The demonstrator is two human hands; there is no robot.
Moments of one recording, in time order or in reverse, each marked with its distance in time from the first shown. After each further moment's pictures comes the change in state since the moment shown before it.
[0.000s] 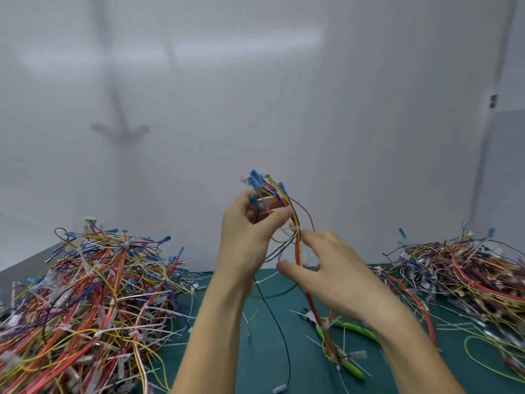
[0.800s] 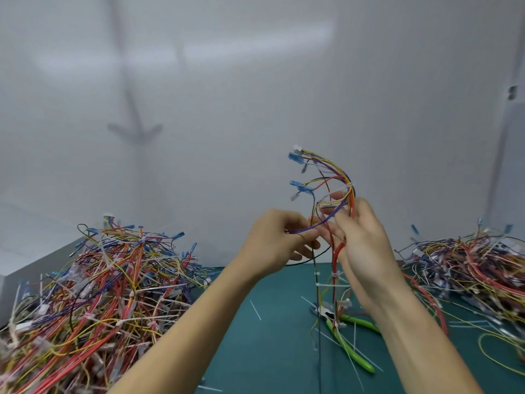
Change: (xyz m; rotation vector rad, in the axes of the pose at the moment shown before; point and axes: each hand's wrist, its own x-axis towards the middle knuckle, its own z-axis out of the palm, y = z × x) left_hand 0.006 -0.007 -0.002 0.514 -0.385 -0.202; right_hand 0.017 0.000 0.004 1.157 0.392 -0.036
